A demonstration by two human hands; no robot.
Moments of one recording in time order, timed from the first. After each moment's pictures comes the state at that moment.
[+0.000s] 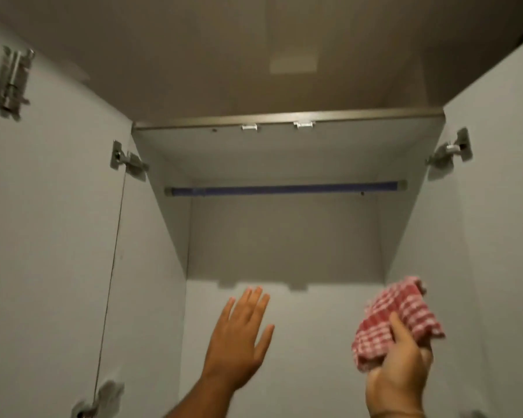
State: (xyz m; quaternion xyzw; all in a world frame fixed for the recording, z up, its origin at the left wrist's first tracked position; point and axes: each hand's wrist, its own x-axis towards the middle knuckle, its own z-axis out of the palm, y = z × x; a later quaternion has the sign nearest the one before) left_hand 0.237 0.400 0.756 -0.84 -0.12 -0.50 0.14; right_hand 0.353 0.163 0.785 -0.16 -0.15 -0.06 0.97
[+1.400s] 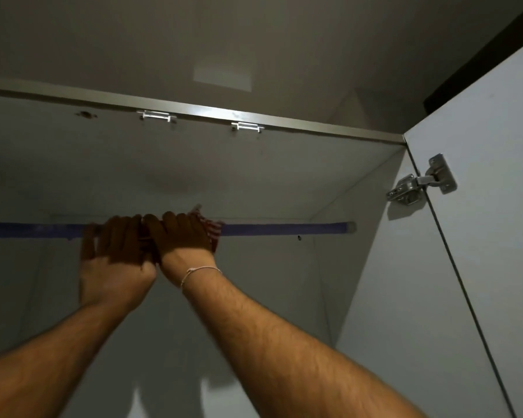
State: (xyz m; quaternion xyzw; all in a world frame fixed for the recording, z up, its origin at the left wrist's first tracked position) left_hand 0.365 0.561 1.035 -0.61 -0.13 -0.75 0.20; right_hand 0.464 0.475 1.079 -0.56 -0.47 -0.66 0.19
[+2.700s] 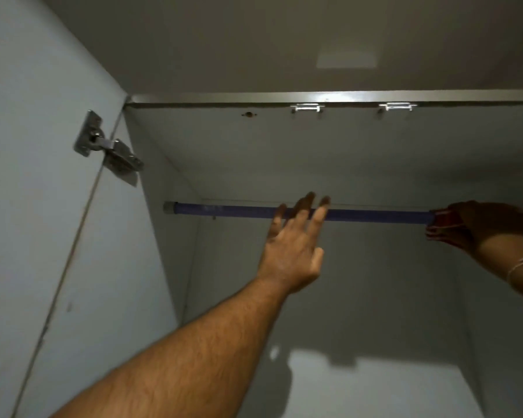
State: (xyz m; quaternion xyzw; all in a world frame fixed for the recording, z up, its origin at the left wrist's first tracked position) left_hand 0.358 0.506 1.028 -0.74 -0.07 -0.63 0.23; right_hand 0.625 0.221 1.091 -0.66 -0.33 -0.63 0.24
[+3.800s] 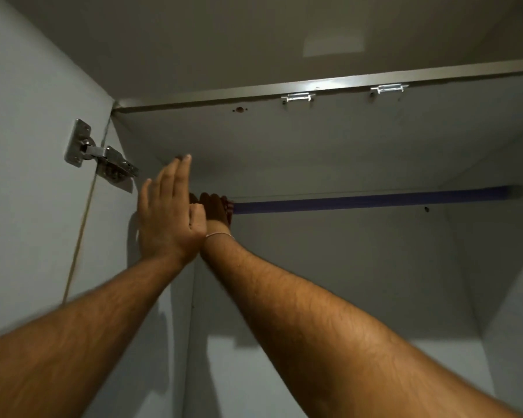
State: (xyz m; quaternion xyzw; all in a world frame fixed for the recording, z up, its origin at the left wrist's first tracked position) left_hand 0.194 0.592 1.047 -0.63 -0.16 -0.74 0.18; right_hand 0.275 0.570 1.087 -0.66 -0.52 -0.54 0.13
